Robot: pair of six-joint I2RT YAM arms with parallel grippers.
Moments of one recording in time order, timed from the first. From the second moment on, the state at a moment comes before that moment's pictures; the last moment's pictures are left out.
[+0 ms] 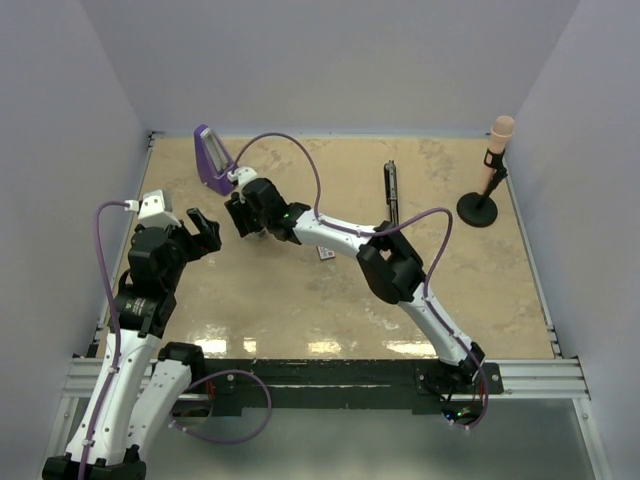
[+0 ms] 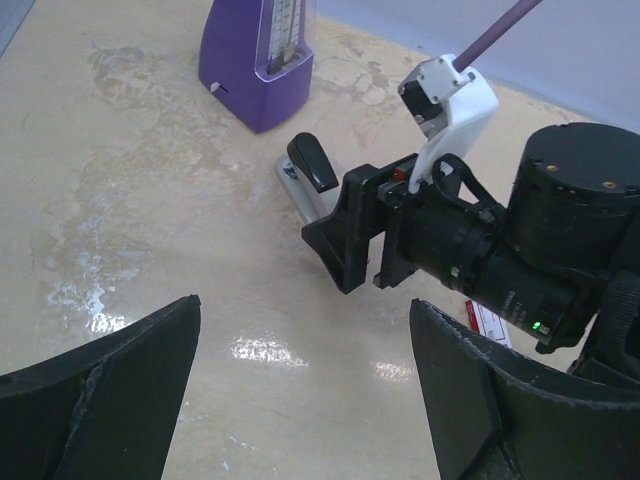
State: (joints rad) left arm -0.14 0.61 0.72 -0.41 -0.14 -0.38; right arm 0.91 2.41 2.00 -0.13 0.12 0.19
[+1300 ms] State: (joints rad) left arm -0.14 0.63 0.72 -0.41 -0.11 -0.38; right arm 0.93 2.41 1.89 -0.09 0.25 0.13
